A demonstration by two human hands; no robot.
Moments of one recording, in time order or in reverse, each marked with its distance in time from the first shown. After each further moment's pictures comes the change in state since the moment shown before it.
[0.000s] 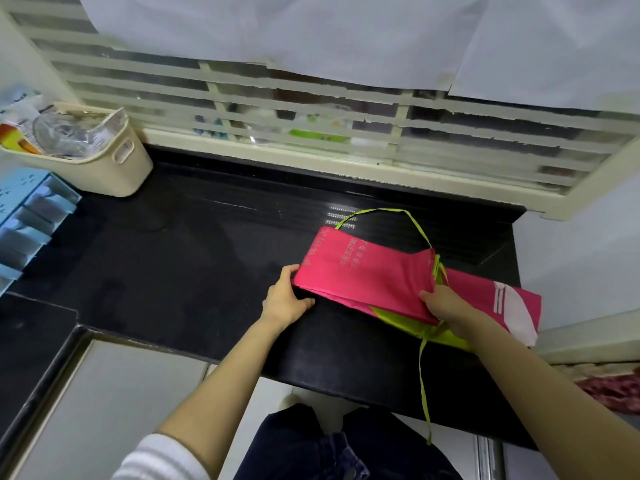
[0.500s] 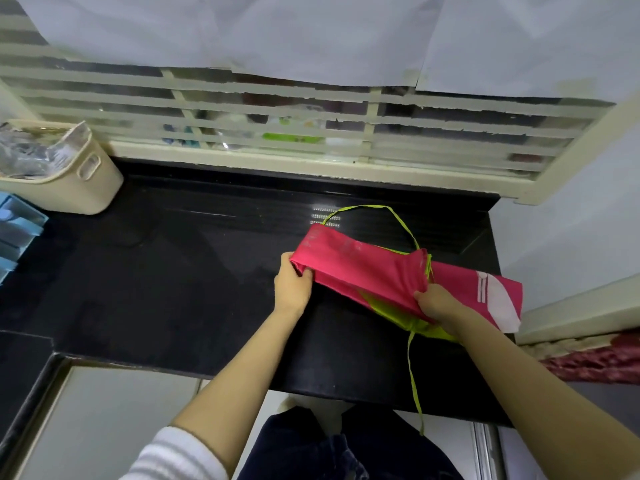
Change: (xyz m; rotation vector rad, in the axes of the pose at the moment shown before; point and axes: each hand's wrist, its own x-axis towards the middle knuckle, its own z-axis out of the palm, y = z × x) left_hand 0.002 0.052 0.021 -0.298 0.175 0.099; right_hand 0.002 0.015 -0.003 0.021 0.049 0.061
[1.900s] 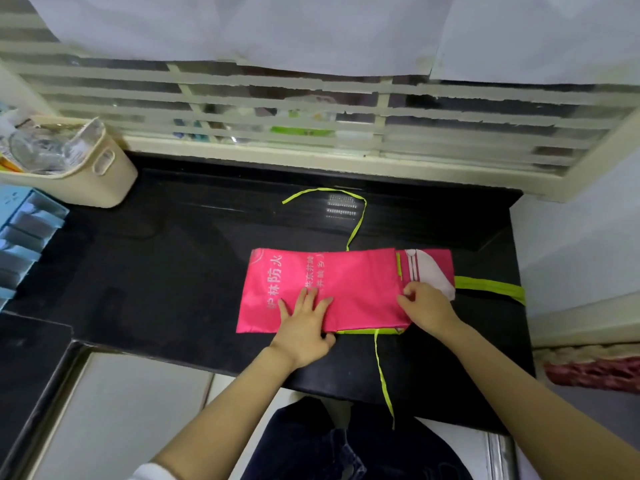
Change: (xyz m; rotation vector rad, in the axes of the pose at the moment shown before) left_hand -0.041 -0.042 -0.004 0.998 -0.519 0.269; right_hand -0.005 0.000 0.020 -0.263 0.054 -0.395
